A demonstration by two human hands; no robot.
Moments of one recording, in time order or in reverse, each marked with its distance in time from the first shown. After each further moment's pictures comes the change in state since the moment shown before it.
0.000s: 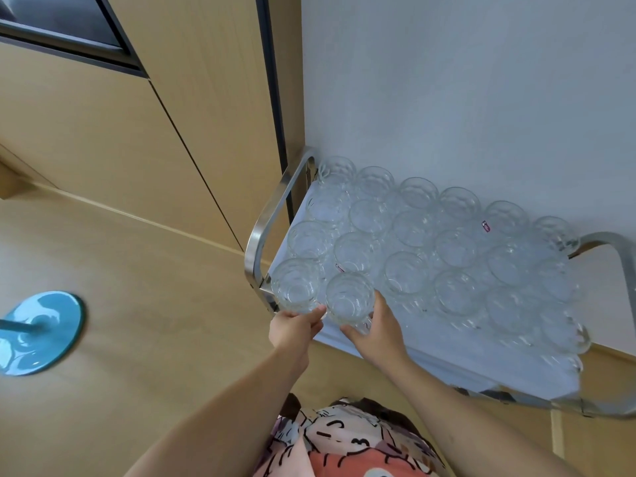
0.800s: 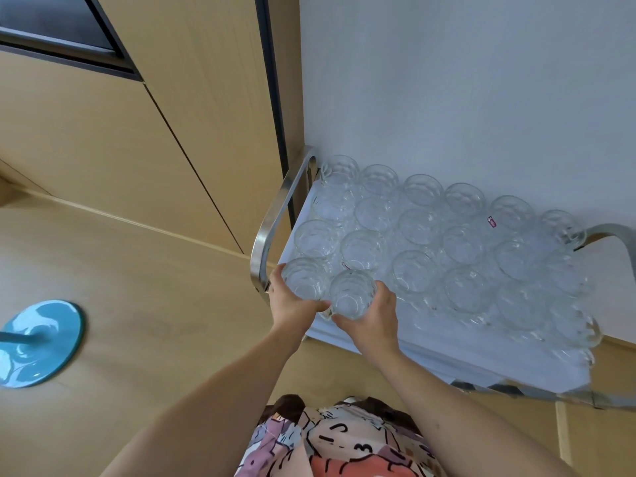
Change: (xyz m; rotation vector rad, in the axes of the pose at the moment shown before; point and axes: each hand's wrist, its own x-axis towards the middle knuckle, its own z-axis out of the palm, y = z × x) left_hand 0.007 0.051 -0.003 0.389 -0.103 0.374; right_hand 0.009 -0.034 0.023 0.069 0.224 0.034
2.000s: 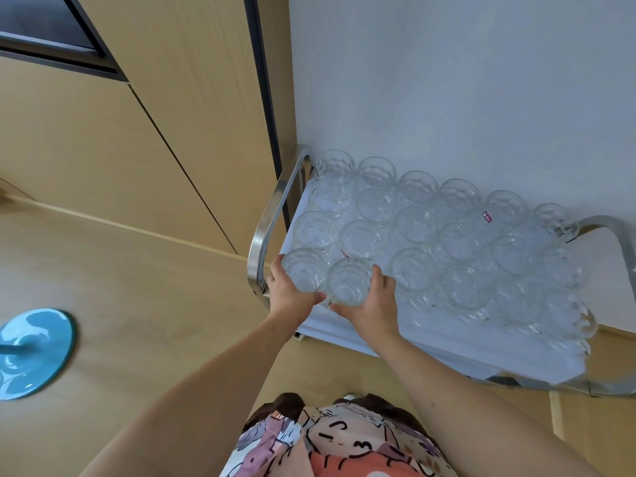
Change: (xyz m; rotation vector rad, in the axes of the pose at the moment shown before) left_hand 0.021 0.012 -0.004 0.197 -0.097 0.032; right_hand 0.024 -0.003 0.004 -0.066 0.017 -0.018
